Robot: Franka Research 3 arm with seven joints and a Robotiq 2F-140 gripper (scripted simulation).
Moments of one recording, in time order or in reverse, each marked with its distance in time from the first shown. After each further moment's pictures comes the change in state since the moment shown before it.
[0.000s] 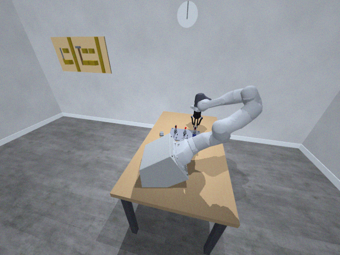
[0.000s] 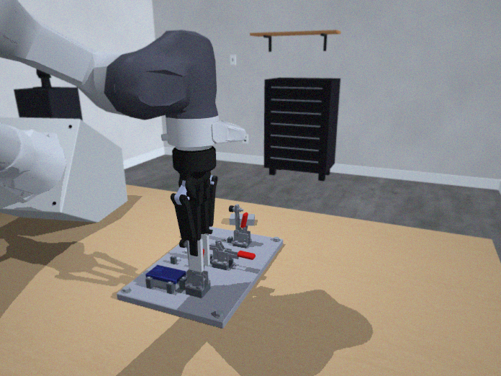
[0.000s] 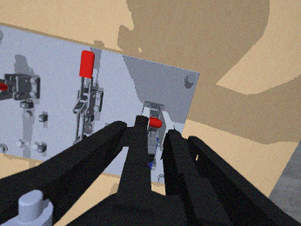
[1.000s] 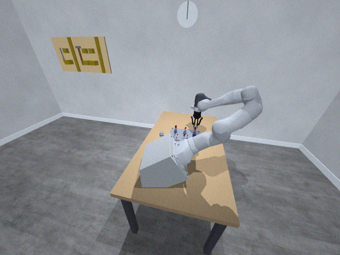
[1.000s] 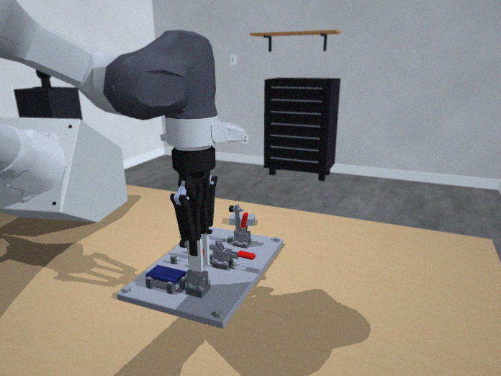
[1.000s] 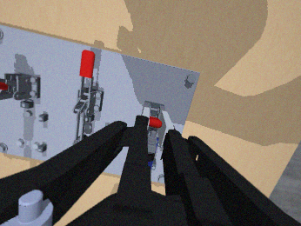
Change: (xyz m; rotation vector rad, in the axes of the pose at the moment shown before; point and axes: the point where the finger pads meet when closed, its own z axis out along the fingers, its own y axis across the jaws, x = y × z) arm -0.001 0.000 0.000 0.002 0.002 -0.001
